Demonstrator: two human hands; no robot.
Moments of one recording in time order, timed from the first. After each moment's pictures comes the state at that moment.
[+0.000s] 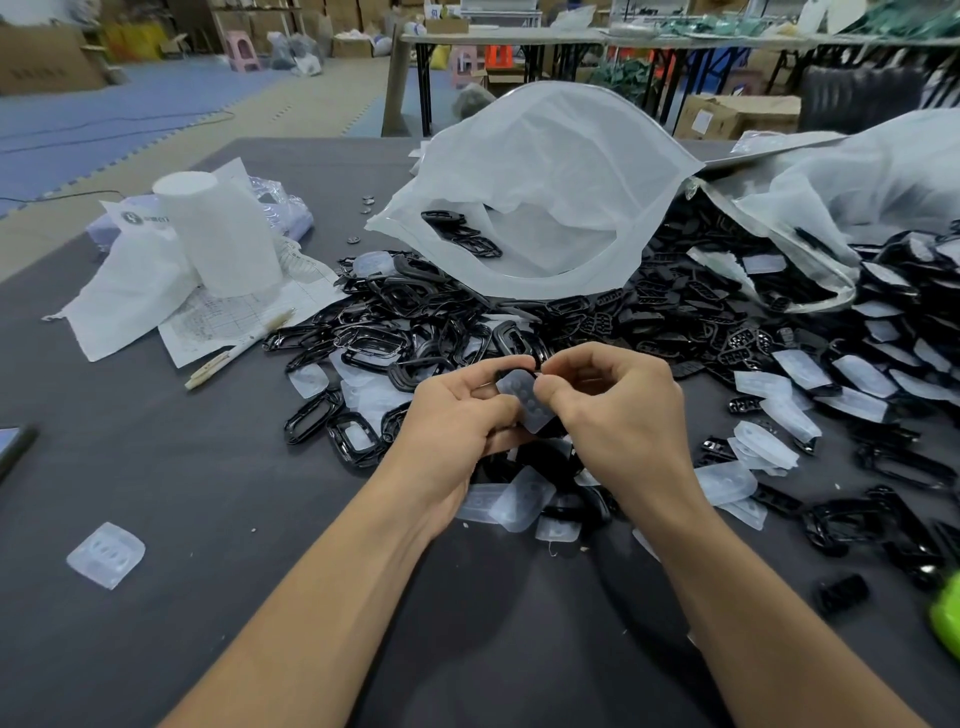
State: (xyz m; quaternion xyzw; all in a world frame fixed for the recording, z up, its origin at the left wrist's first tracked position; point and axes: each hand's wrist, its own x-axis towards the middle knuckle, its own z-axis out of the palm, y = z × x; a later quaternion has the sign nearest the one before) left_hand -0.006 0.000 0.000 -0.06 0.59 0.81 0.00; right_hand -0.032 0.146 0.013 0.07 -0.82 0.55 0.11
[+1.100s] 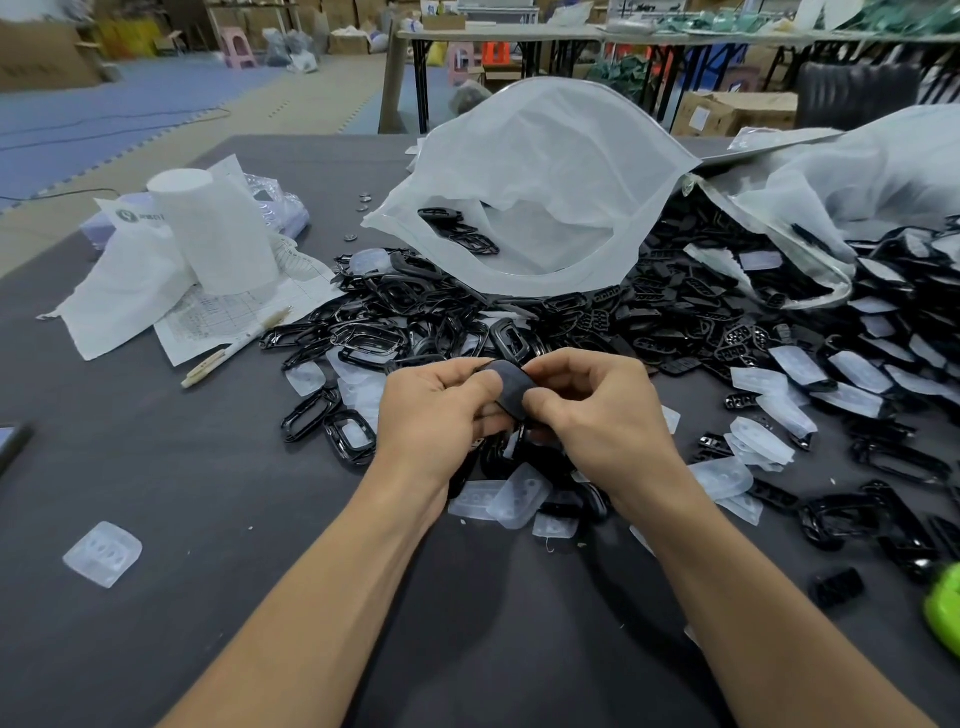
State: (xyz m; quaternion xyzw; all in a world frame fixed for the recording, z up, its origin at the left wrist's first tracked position) left_hand -0.002 0.002 0.009 -0.12 0.61 0.78 -0.09; right_hand -0.033 0.144 0.013 0.09 -0.79 0.61 -0.01
